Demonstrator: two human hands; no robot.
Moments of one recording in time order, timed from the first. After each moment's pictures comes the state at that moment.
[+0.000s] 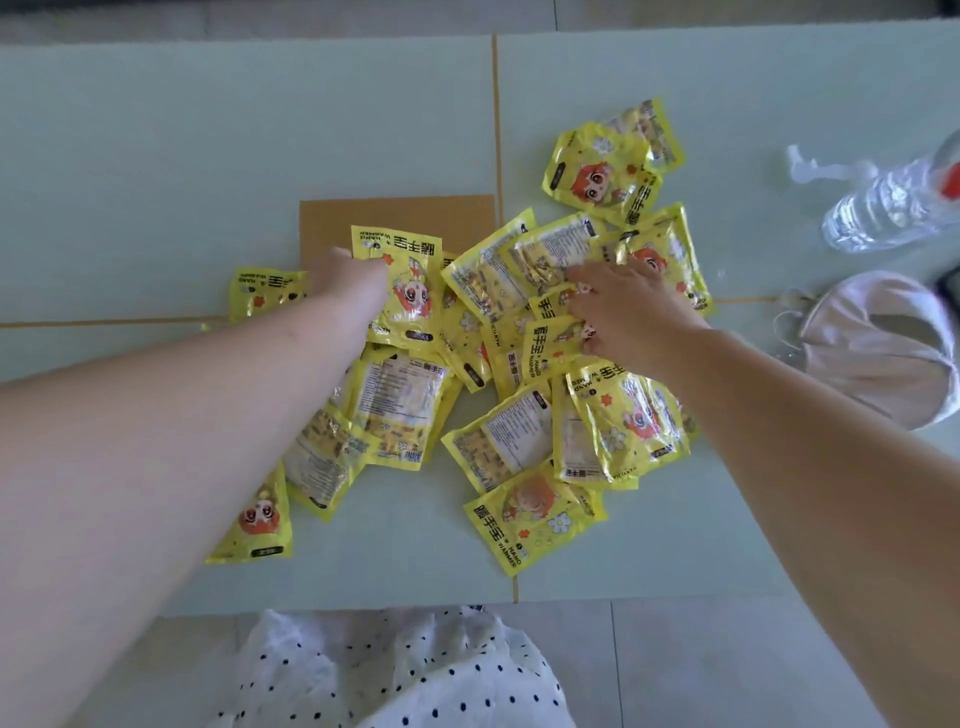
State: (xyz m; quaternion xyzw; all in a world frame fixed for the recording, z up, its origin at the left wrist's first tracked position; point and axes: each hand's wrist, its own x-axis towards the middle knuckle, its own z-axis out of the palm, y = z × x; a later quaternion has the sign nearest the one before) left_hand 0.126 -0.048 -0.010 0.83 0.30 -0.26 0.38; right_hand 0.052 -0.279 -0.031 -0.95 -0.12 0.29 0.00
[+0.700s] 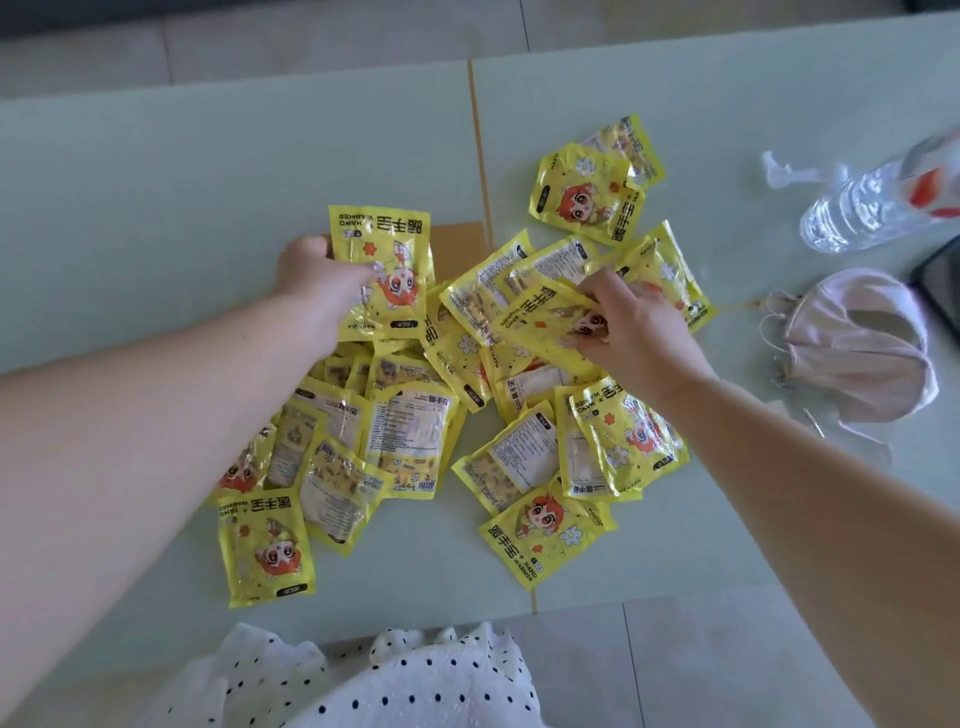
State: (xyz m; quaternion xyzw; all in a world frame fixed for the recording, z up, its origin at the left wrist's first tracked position) left_hand 0.173 -0.028 -0.015 0.83 0.24 -0.27 0.43; right_hand 0.039 -0.268 -0.006 -0.96 0.07 0.12 0.24
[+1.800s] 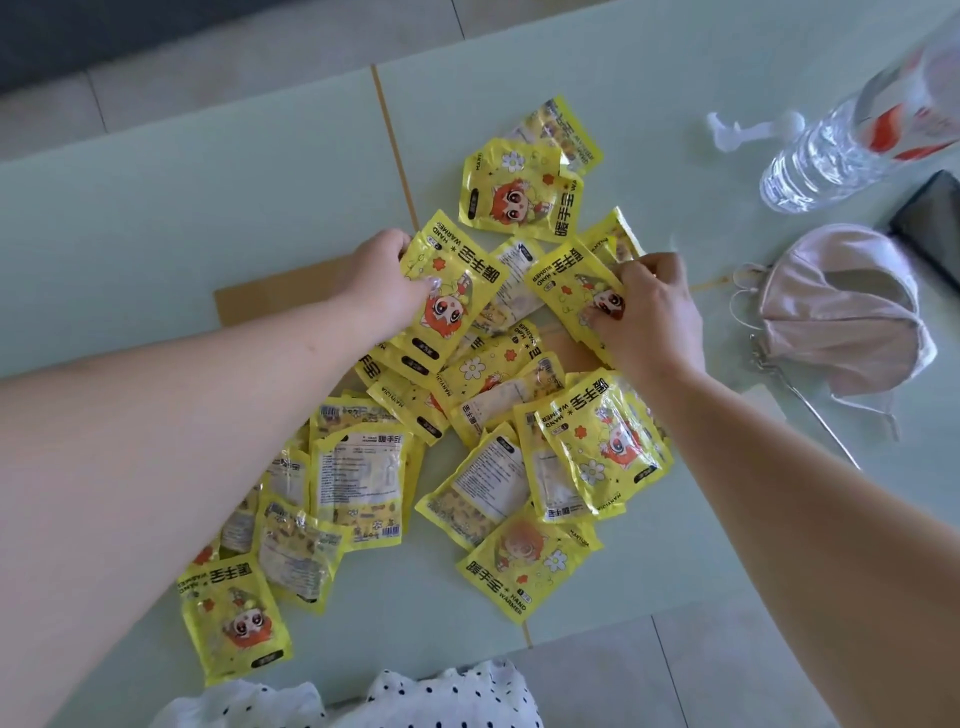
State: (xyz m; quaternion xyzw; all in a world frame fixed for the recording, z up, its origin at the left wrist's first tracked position) left_hand 0.172 -0.126 -0.036 0.91 -0.07 -0.31 0.25; right_hand 0.034 -0.313 -0.046 -0.90 0.34 0.10 0.24
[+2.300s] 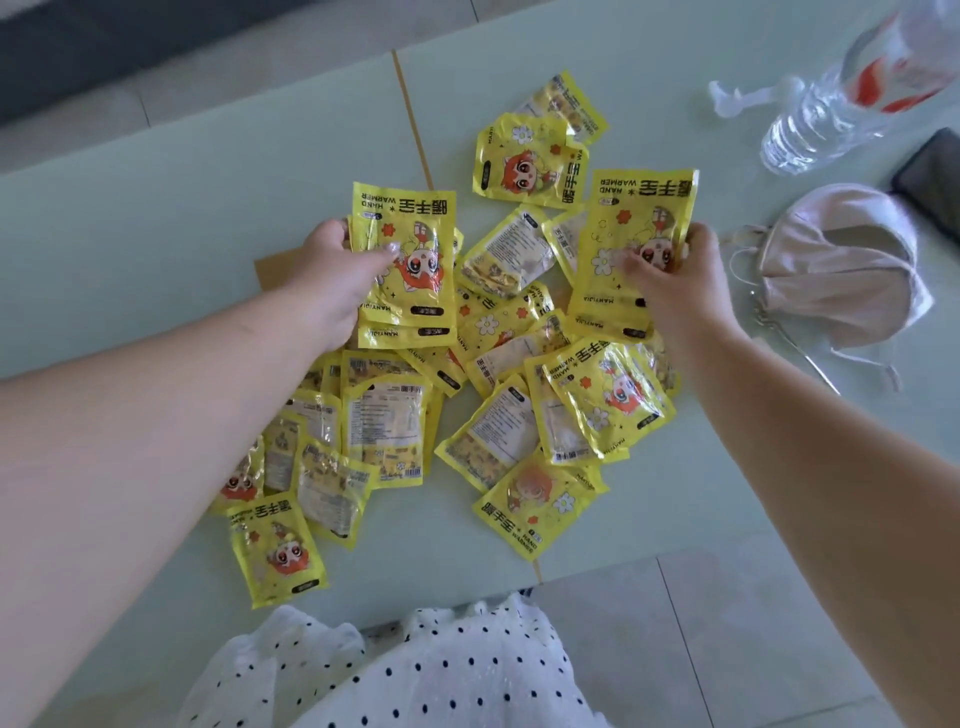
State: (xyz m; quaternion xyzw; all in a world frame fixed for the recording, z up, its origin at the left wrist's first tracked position) left_hand 0.157 -0.081 0.000 0.80 0.16 -0.33 0.48; right_hand 0.011 -0.308 -0.006 -0.67 0.49 0.00 0.56
